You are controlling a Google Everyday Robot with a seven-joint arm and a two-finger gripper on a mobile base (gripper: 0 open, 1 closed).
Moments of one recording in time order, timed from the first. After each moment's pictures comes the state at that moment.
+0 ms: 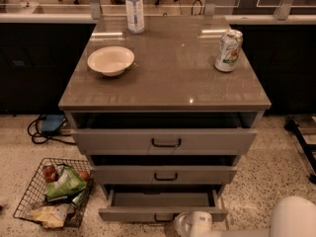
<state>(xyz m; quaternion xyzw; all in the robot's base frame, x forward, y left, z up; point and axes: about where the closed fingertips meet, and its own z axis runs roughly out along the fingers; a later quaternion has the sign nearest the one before) 0.469 -0.095 0.119 -0.77 0.59 -0.06 0.23</state>
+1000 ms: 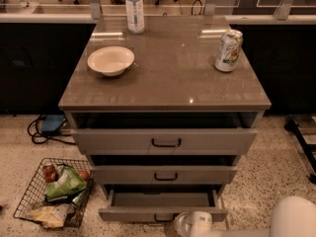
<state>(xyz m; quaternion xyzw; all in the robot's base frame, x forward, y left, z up) 0.469 -0.095 0.119 -0.77 0.59 -0.06 0.23</state>
